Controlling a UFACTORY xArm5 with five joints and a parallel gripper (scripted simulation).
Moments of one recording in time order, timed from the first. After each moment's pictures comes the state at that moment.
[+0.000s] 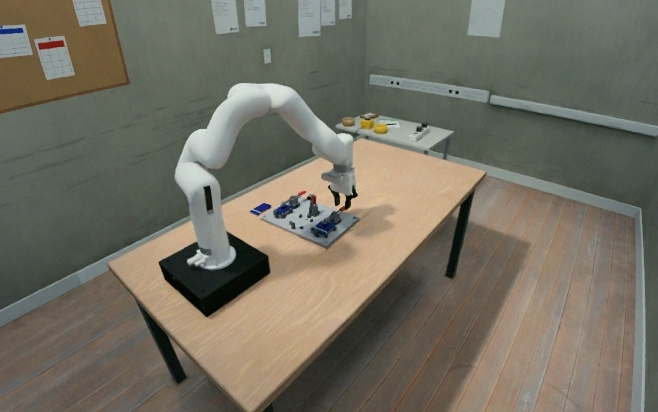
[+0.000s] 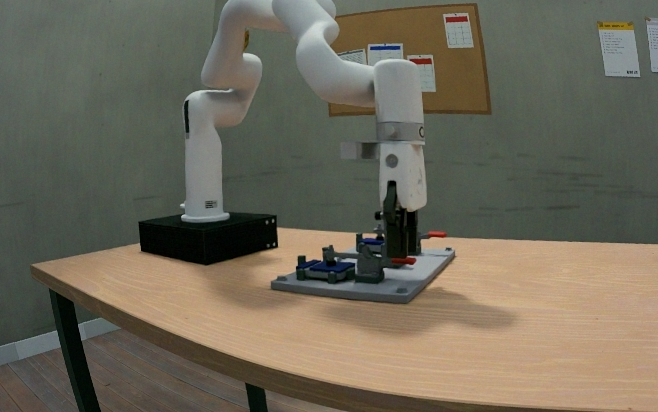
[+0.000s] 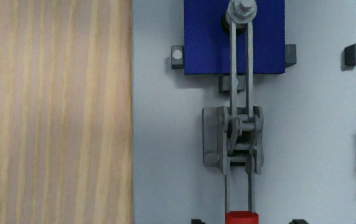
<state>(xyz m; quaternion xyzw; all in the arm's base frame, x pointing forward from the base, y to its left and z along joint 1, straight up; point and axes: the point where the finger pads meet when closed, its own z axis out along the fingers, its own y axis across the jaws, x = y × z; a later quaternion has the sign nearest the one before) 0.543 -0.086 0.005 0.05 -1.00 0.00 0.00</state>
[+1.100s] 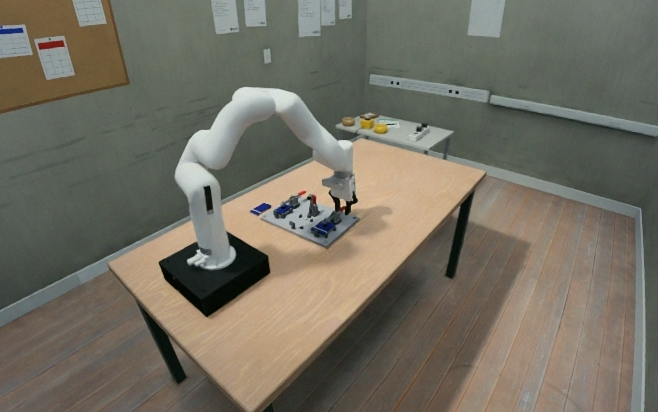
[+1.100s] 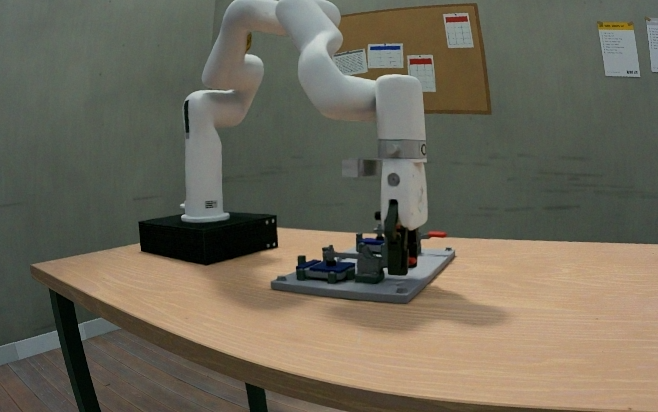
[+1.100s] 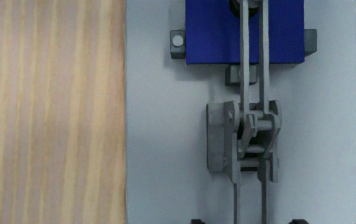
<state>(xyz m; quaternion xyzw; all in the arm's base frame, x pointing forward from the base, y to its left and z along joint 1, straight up) 0.545 -0.086 -0.021 0.05 -1.00 0.00 0.00</state>
